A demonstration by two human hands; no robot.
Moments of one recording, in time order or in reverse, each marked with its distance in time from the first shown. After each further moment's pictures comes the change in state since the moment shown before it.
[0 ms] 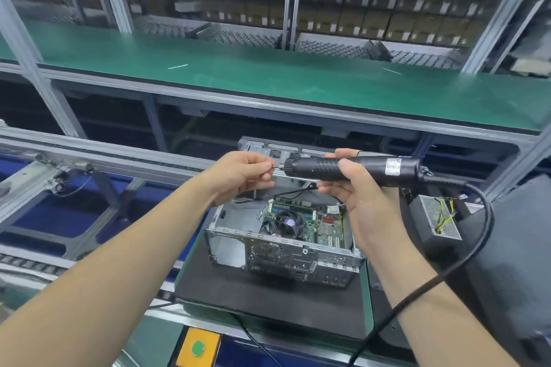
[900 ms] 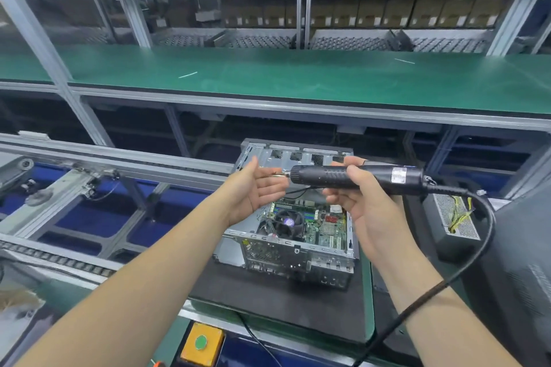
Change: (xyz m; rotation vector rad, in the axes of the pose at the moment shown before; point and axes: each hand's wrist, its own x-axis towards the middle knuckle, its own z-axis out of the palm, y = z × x) left_hand 0.012 -0.027 0.057 -0.249 0.238 -0.161; right_hand 0.003 -0.001 -0.053 0.122 0.033 0.106
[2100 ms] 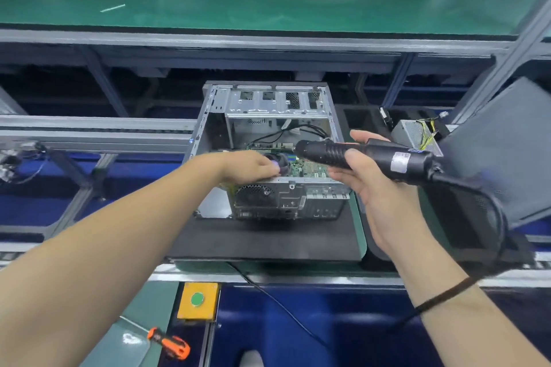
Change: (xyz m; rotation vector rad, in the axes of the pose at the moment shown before) left_hand 0.045 -0.060 -0.042 1.577 -0.472 0.063; right_hand -0.084 0.053 -0.011 -0.228 0.193 -0.140
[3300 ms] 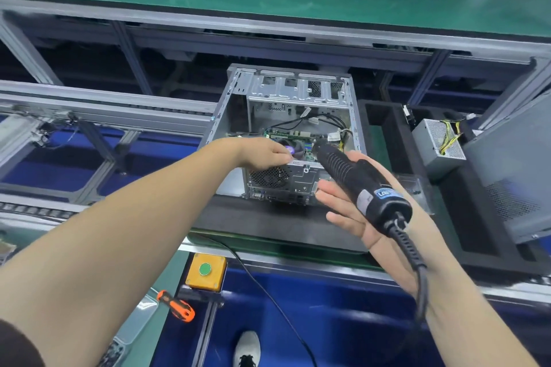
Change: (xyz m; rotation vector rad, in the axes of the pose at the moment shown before) left_hand -0.012 -0.002 0.016 0.006 0.036 -0.032; right_hand -0.049 -0.008 -0.024 0.234 -0.394 0.473
